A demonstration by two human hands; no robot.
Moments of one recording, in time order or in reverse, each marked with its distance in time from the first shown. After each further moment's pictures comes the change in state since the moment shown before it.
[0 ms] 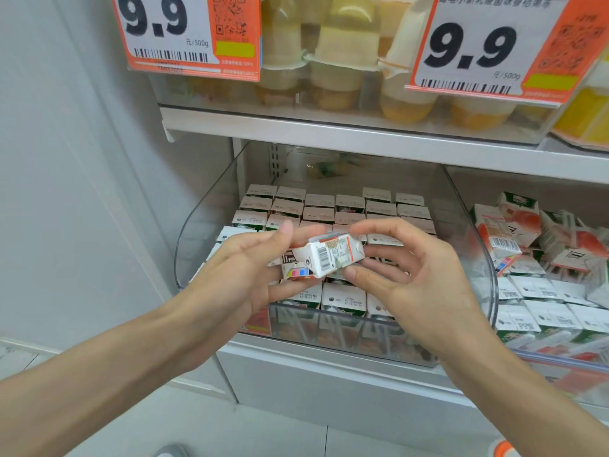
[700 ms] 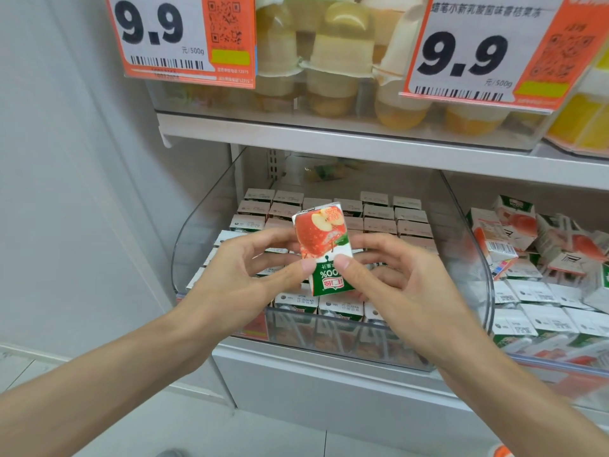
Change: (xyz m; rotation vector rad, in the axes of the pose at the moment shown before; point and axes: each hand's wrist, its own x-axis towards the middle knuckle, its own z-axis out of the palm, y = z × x) left_hand 0.003 -0.007 -0.005 0.357 0.124 0.144; right_hand -0.003 -0.007 0.003 0.072 -0.072 0.092
